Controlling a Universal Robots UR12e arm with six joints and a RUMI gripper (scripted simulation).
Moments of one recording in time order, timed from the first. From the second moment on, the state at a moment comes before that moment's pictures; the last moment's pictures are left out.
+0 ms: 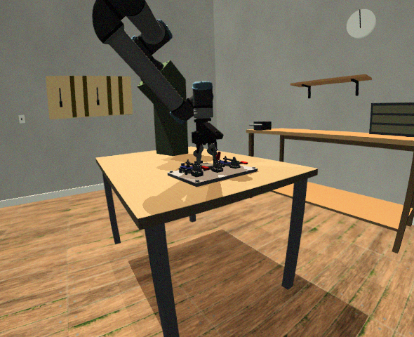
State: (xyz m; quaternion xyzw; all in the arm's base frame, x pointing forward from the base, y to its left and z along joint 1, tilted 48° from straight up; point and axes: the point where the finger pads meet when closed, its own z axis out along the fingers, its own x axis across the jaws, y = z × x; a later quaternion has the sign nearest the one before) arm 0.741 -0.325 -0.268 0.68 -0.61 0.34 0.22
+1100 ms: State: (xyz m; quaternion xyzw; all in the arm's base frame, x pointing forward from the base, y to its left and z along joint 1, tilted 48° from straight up) arm 0.741 -0.324 -0.268 0.68 -0.61 0.34 0.22
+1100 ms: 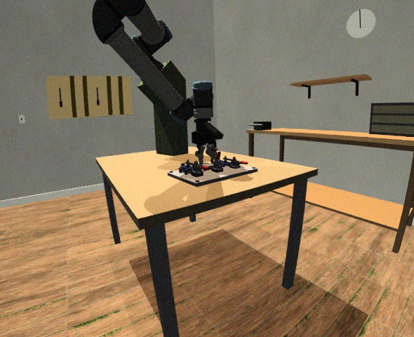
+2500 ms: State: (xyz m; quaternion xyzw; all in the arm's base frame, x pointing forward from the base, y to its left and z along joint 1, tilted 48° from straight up) arm 0.741 -0.324 -0.268 0.68 -0.61 0.34 0.22
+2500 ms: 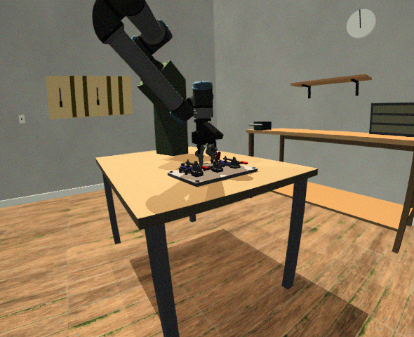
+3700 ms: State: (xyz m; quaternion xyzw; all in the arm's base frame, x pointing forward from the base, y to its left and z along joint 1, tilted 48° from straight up) arm 0.736 -0.305 -0.248 0.68 -0.61 0.34 0.22
